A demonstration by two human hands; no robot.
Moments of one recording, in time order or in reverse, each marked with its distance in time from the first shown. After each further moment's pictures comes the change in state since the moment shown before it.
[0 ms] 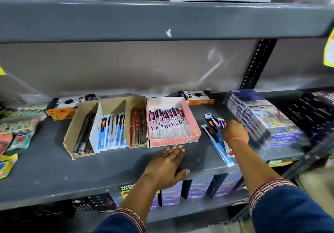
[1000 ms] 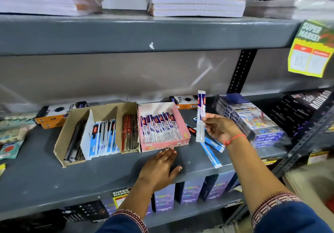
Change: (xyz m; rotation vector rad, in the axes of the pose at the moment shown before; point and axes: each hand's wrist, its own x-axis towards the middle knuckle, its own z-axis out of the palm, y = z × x) left_hand 0.005 0.007 0.003 -0.021 0.082 -0.053; right_hand -0.013 -0.012 -0.041 1.254 -0.572 0.094
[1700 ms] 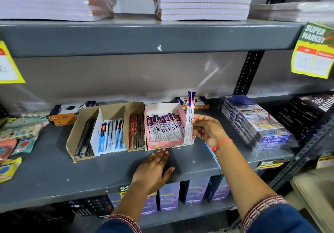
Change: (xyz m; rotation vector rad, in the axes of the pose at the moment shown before) left_hand -0.025 -0.023 0.007 0.006 0.011 -0.145; right_hand -0.003 0.022 0.042 -0.026 -0.070 -0.077
